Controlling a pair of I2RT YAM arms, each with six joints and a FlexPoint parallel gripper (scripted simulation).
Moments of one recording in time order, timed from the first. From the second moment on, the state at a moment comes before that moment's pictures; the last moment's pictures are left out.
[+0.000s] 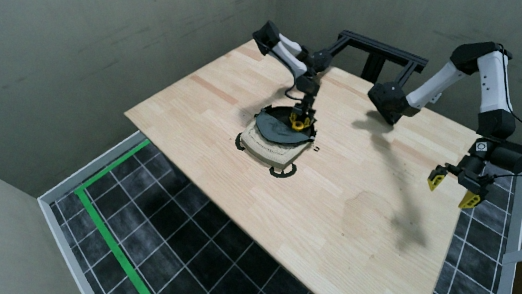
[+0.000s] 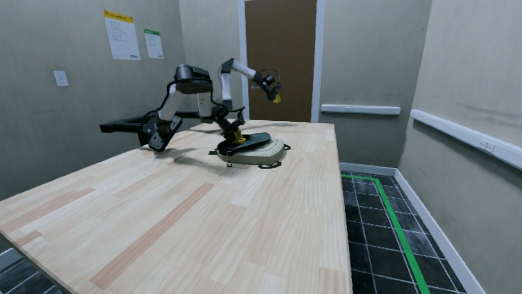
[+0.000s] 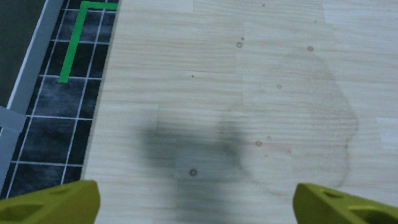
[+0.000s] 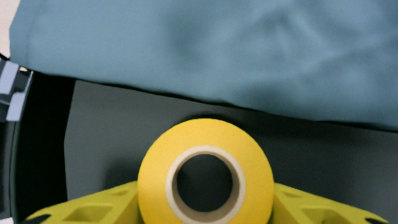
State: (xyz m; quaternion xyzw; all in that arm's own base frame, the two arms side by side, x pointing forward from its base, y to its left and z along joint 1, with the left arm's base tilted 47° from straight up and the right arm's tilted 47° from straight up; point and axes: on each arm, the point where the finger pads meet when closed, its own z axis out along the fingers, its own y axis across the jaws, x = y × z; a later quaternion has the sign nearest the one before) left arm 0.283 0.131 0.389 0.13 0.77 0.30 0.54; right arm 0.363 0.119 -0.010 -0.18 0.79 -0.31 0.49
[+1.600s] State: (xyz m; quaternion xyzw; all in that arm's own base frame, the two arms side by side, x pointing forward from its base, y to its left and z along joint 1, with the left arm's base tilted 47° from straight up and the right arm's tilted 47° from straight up) left arm 0.283 0.131 0.389 0.13 0.77 0.30 0.54; right arm 0.365 0.118 -0.011 -0.18 0.79 -0.30 0.50
